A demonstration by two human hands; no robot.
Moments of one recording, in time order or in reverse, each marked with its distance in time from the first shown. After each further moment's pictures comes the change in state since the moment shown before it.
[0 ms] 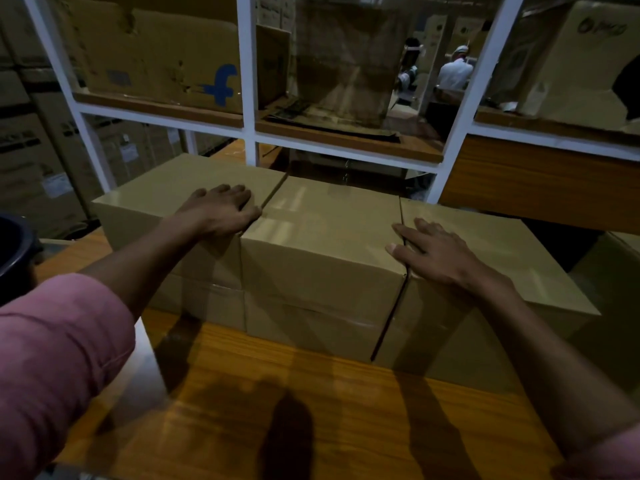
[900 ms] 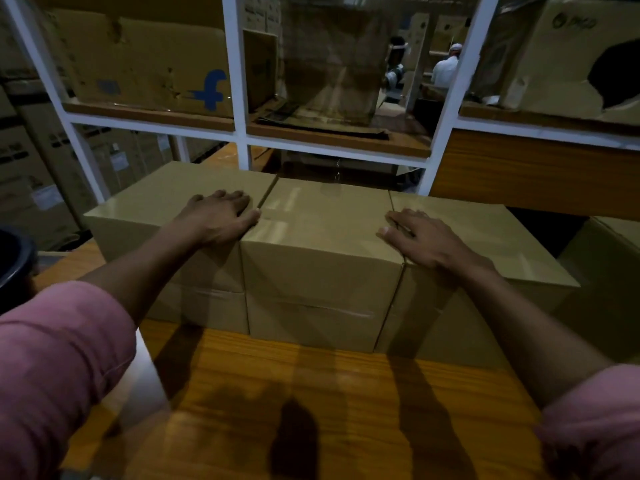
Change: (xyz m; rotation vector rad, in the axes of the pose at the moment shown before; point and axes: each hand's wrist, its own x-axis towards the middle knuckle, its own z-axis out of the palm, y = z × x) left_hand -0.009 0.006 -0.001 0.039 0.033 0.061; right_hand 0.007 -0.002 -0.001 0.117 0.145 -0.062
